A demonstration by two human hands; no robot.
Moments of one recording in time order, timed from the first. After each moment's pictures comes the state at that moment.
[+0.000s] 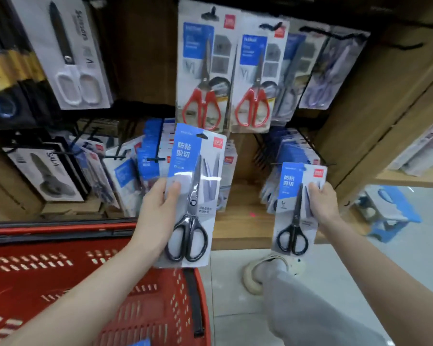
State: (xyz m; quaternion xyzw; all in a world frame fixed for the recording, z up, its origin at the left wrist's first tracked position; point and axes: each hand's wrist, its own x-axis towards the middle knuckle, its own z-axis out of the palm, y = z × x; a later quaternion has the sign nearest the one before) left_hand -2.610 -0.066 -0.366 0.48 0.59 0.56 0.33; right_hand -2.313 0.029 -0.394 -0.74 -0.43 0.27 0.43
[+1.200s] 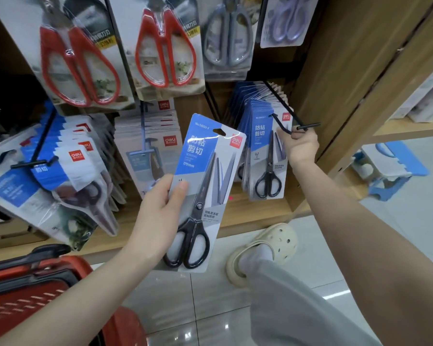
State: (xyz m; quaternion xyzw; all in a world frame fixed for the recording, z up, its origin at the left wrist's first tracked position) left_hand -2.501 0.009 -0.416 0.53 0.57 0.44 0.45; right_hand -2.242 0.160 -0.454 -0.74 -0.37 0.25 0.50
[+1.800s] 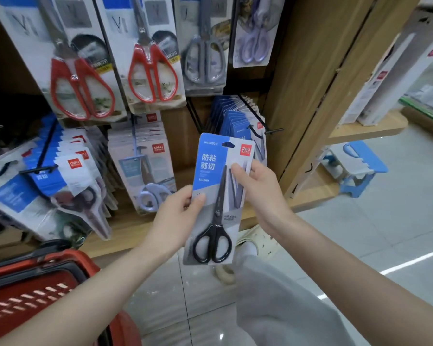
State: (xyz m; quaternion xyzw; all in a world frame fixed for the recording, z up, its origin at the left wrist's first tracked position) left_hand -2.474 -0.012 -0.403 0.60 0.54 0.36 0.47; right_hand -2.317 0.006 -0.392 -0.56 -0.45 0.48 0.50
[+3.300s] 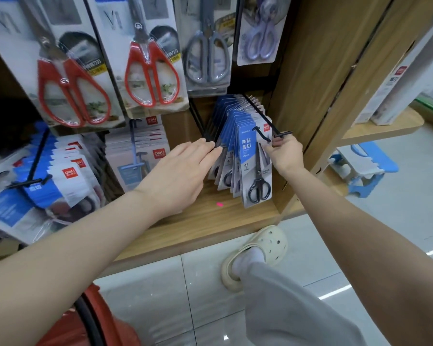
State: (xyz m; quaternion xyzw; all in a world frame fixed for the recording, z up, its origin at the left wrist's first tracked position) left_hand -2.490 0.075 -0.386 0.91 0.37 0.07 -0.16; right_hand -2.235 0.139 -0.437 -0.76 -0.49 0.17 0.40
